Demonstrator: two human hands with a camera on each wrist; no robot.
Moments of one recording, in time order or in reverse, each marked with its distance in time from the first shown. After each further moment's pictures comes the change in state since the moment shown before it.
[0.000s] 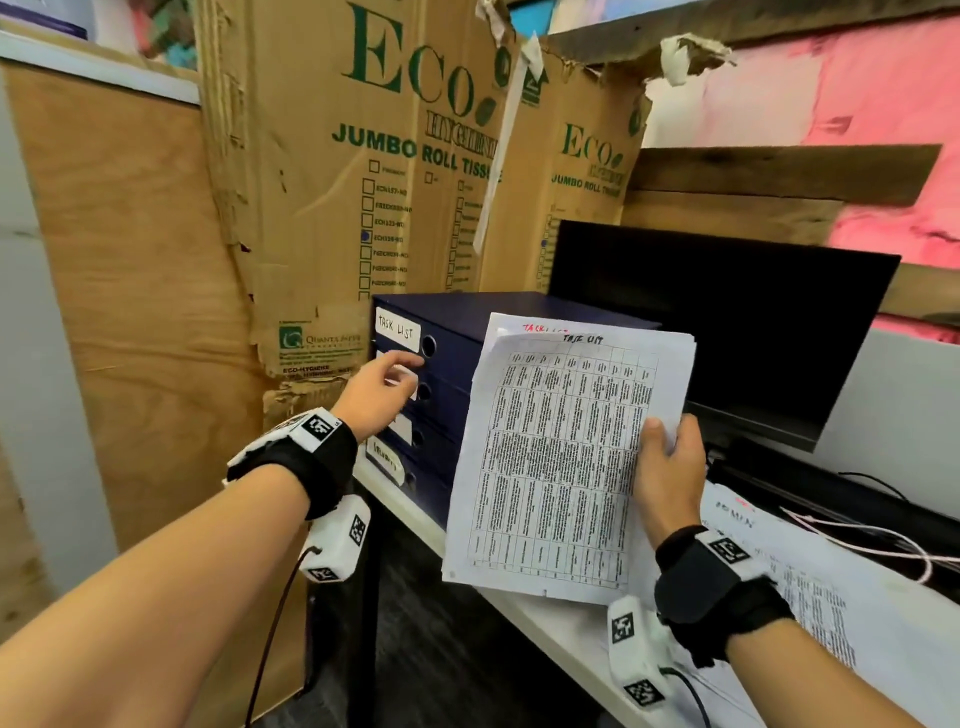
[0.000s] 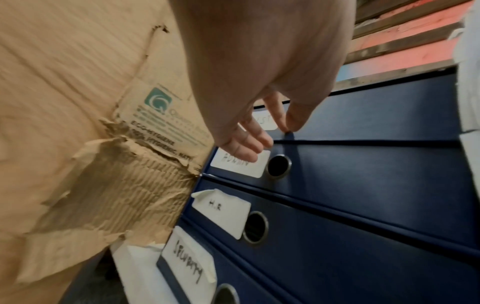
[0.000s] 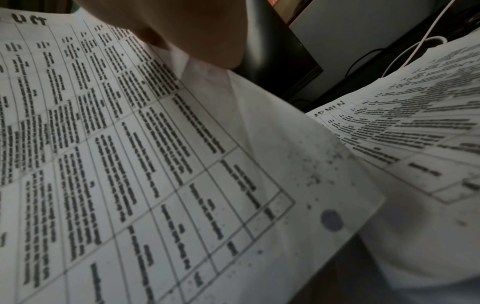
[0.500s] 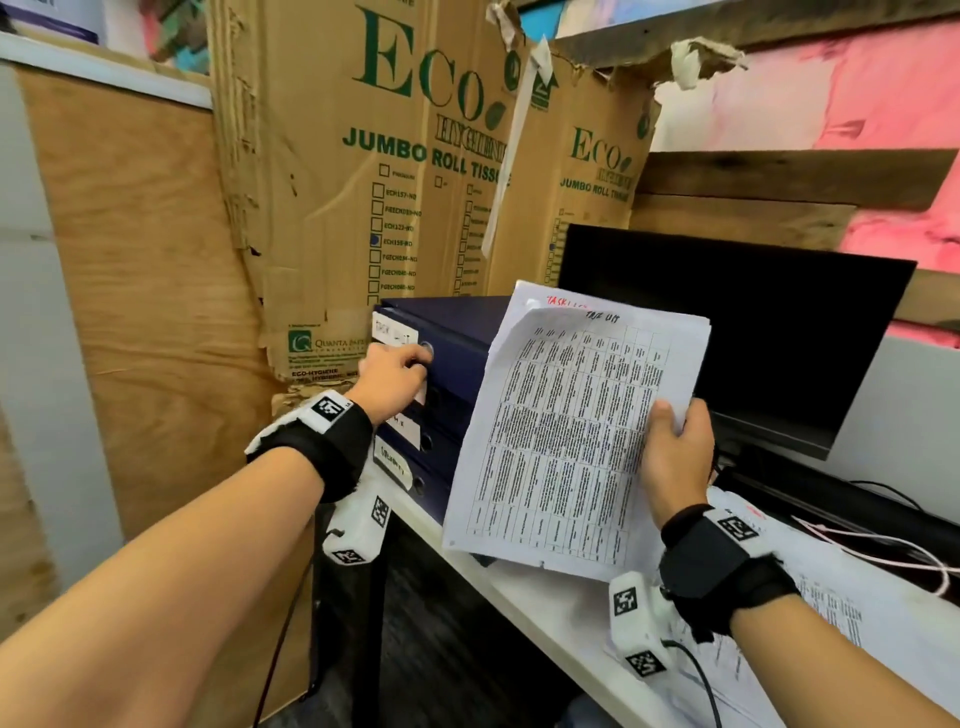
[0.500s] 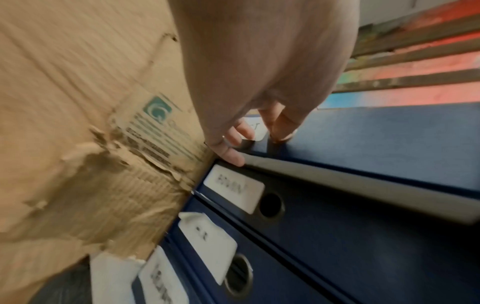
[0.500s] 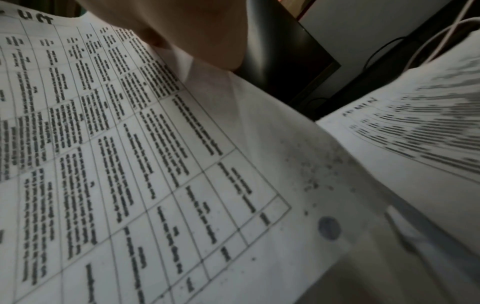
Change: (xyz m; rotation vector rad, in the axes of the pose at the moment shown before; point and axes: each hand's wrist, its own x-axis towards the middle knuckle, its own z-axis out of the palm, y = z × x) left_hand 0.013 0.012 -0.013 0.073 -0.012 -0.099; right_hand 0.016 -0.016 0.014 0.043 0.042 0.004
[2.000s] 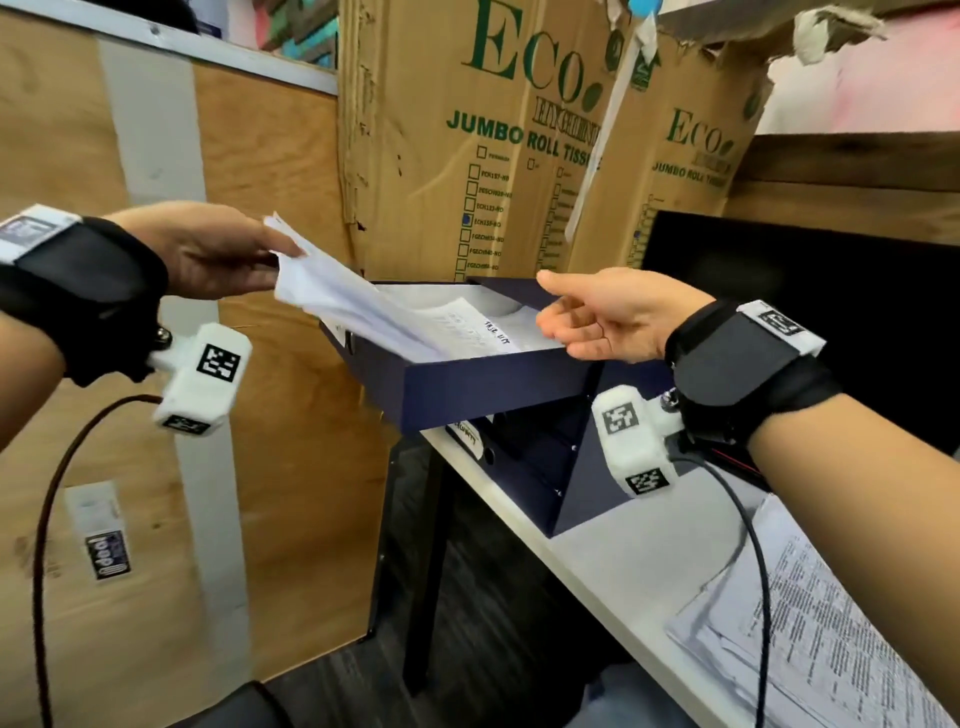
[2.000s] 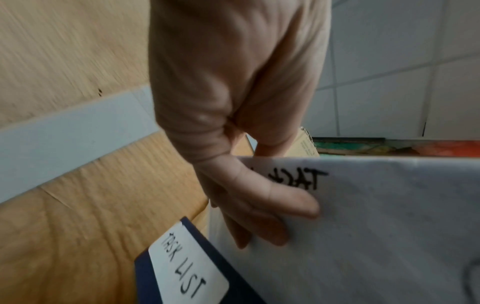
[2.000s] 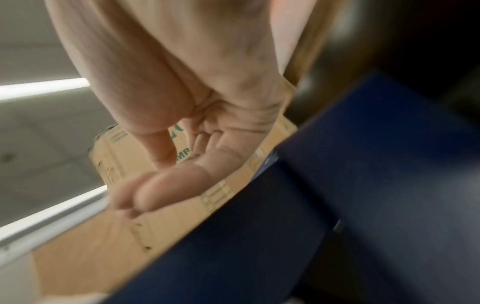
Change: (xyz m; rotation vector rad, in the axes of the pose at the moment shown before) left_hand -0.094 0.053 -0.213 -0.401 0.075 -0.410; right_hand -0.015 -0.174 0.088 -0.196 -1.027 0.420
